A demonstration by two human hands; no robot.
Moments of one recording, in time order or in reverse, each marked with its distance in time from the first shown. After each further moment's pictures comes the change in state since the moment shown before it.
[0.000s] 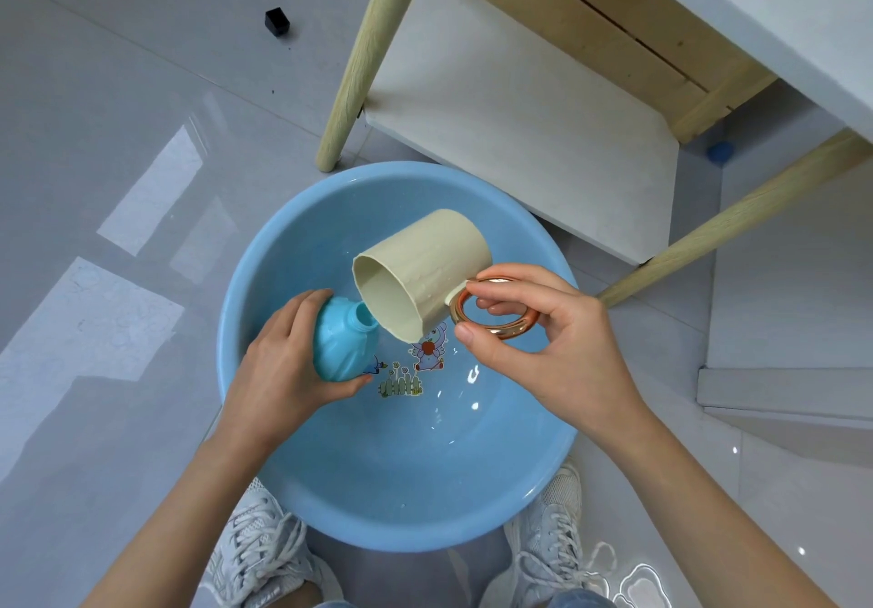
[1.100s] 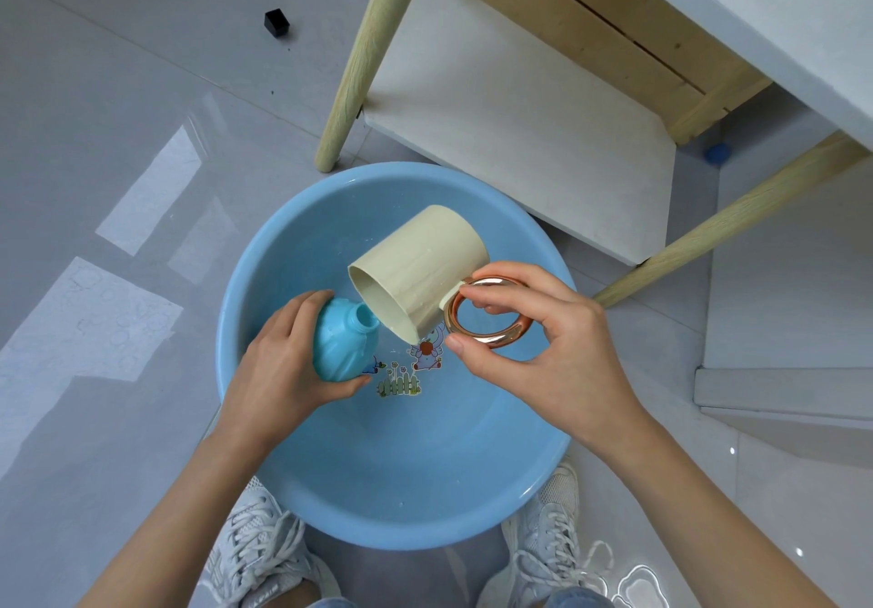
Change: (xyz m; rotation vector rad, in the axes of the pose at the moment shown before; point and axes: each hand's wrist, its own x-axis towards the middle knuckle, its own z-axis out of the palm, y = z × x) left_hand 0.000 -0.002 0.002 -0.001 -0.020 0.008; right_hand -0.003 -0.005 0.001 -0.172 0.006 -0.149
